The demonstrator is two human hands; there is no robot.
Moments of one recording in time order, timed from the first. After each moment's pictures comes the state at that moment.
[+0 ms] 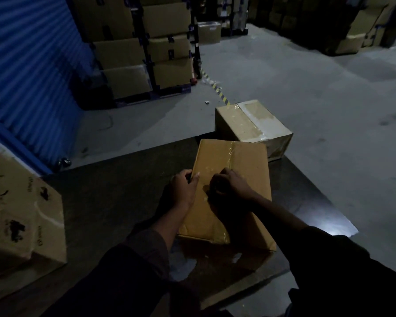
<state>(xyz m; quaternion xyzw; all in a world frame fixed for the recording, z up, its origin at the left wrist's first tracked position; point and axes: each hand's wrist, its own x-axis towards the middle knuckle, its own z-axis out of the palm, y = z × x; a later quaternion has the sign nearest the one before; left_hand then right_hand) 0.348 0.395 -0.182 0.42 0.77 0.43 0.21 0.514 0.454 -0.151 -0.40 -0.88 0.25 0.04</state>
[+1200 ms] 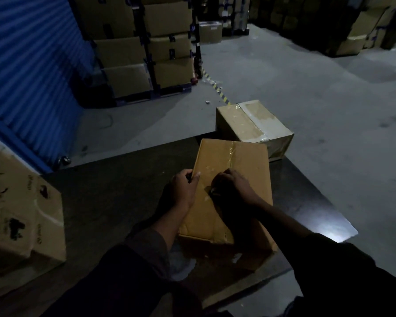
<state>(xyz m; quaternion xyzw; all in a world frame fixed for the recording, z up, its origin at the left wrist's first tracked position) 0.350 0.392 -0.177 0.41 0.78 0.42 0.22 0.521 0.449 -0.157 -0.40 -0.87 0.27 0.11</state>
